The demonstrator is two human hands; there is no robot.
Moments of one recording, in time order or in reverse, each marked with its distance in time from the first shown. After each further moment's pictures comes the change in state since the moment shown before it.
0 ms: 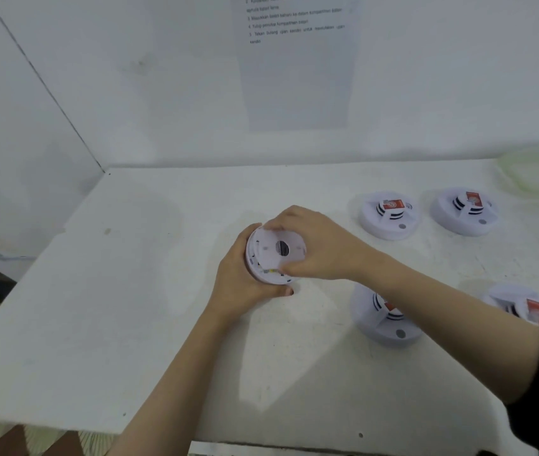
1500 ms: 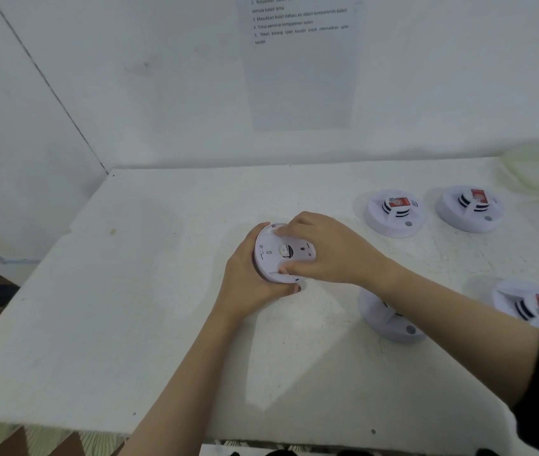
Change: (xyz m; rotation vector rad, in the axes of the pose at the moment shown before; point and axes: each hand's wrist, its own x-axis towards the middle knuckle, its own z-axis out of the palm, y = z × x) left_hand -0.011 0.019 -0.002 0.026 0.030 0.138; right_hand -0.005 0.009 0.015 -0.158 0.103 -0.015
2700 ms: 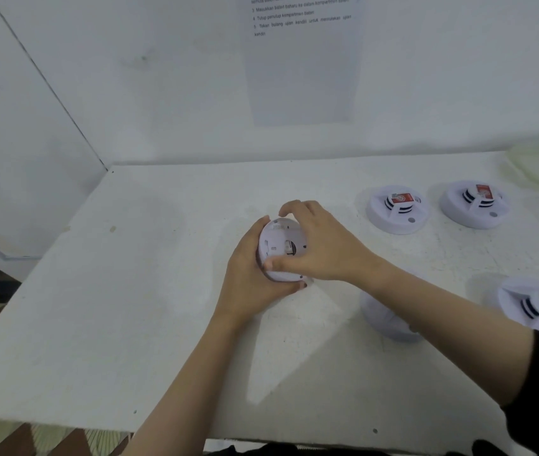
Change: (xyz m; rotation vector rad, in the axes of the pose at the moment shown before) left_hand 0.000 -0.011 0.006 0.068 0.039 0.048; right_hand 0.005 -0.008 0.007 0.205 0.048 0.181
